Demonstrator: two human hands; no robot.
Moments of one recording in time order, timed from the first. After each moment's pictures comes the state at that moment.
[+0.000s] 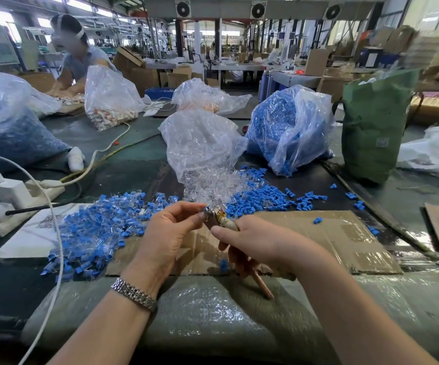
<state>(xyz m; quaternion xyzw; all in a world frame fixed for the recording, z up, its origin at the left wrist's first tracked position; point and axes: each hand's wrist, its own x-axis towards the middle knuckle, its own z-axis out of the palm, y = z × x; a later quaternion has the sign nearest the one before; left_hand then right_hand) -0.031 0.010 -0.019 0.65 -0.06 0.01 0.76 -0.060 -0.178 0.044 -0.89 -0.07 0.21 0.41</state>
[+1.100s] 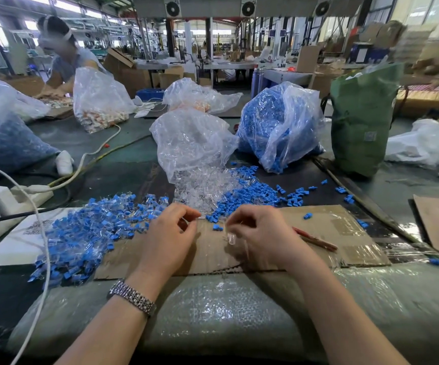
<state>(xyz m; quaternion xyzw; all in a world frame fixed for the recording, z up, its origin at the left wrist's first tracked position) -0.033 -0.008 -0.021 0.90 -0.11 0.20 0.38 -0.051 -0.212 0.011 -0.89 -0.11 -0.03 0.43</state>
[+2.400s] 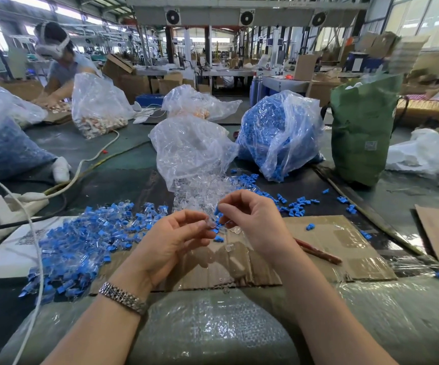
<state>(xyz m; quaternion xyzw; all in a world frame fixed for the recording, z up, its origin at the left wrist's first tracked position) -0.012 0.001 -0.013 0.55 -0.08 -0.13 0.82 -0.025 -0.191 0.019 -0.76 -0.11 -0.09 0.64</state>
